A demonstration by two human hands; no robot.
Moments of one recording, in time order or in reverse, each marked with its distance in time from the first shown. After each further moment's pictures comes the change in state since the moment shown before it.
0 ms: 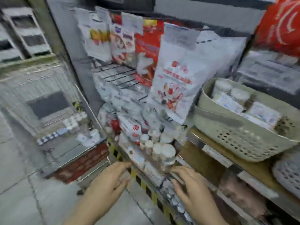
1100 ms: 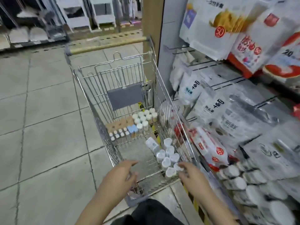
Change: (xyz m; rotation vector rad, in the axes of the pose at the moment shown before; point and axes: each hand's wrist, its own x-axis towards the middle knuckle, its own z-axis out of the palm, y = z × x) left_hand 0.024 -0.398 -0.164 -0.164 -0.025 -0.556; right_hand 0.347 -0.242 0.280 0.139 -0.403 0.088
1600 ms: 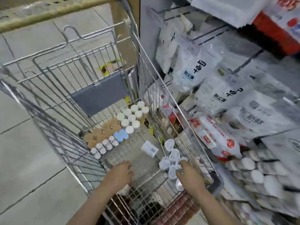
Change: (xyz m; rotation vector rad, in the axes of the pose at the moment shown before) left_hand 0.241 -0.126 0.050 0.102 -0.492 -0.096; right_hand 0.166 0.015 0.079 -0.143 -0.100 0.394
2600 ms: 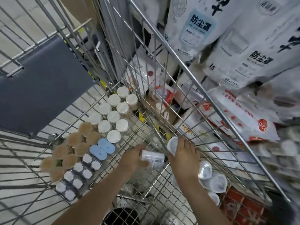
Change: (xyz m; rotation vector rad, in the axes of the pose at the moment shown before) left_hand 0.254 -0.029 0.056 -0.112 -0.156 0.159; right_hand 0.173 -0.028 0.097 -0.104 0.383 0.251
